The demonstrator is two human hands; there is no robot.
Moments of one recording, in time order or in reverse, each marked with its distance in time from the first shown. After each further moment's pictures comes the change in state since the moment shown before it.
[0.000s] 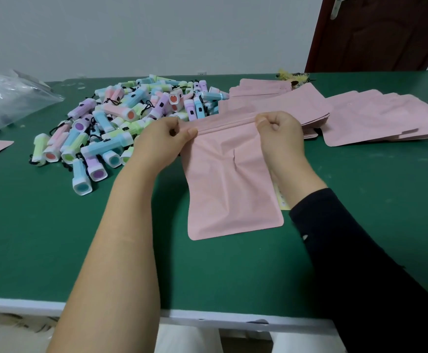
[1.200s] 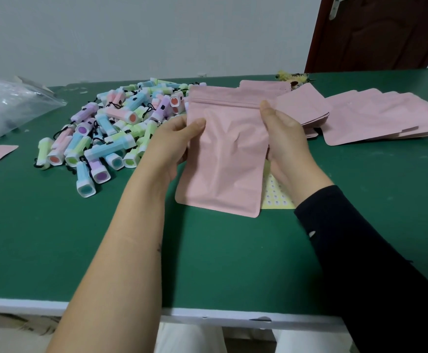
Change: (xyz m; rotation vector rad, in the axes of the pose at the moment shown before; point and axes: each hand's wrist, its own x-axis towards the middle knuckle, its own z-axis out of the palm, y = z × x) left_hand -0.004 0.014 0.014 -0.782 -0.122 -0.209; right_hand -0.003 -0.004 -0.004 0.409 -0.117 0.178
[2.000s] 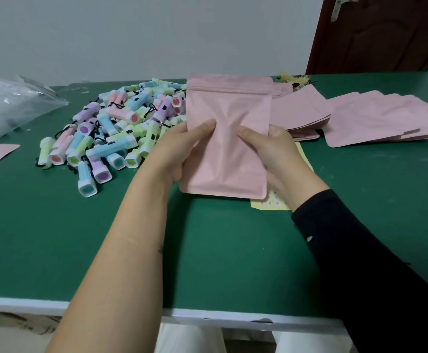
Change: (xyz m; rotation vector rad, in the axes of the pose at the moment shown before) left_hand 0.000 0.001 0.005 -0.092 -0.090 -0.079; right_hand -0.004 0.012 0.004 -0.059 -0.117 0.076
